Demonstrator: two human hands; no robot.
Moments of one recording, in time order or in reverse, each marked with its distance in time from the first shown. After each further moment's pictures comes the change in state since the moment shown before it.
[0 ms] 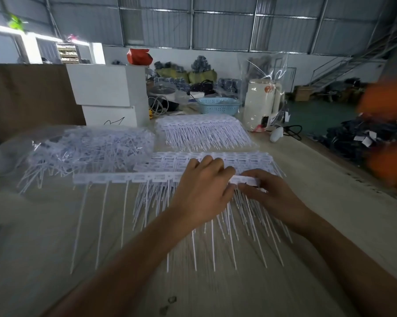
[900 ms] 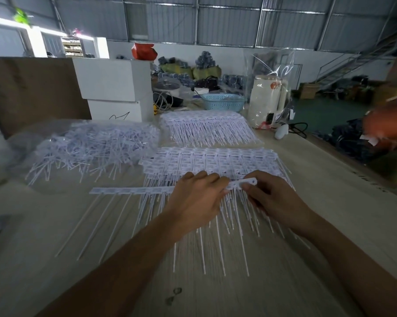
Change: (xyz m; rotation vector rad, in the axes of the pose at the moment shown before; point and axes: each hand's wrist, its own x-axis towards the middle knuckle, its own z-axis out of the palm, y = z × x) left_hand -0.030 -0.009 0.002 -0.016 -0.042 0.008; right_hand -0.012 -0.012 0.008 -0.129 -0.074 -0.056
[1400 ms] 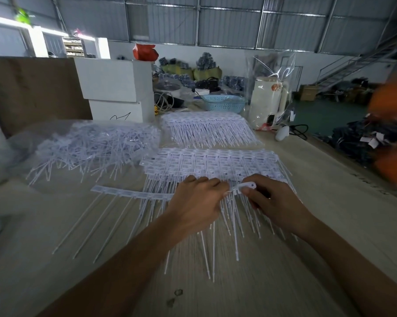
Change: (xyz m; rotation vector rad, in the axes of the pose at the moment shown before) left_hand -0.001 0.002 -0.002 -0.024 -0.078 -0.015; right_hand -0.001 0.004 0.002 -0.122 0.013 -0.158
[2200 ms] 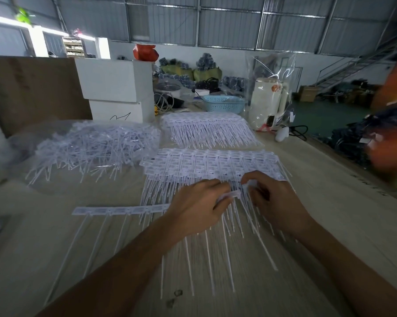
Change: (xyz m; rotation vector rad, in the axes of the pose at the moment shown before) left_hand -0.002 -0.001 0.002 -0.272 -0.101 -0.085; right_hand 0.001 0.014 0.002 -0.295 0.145 -0.054
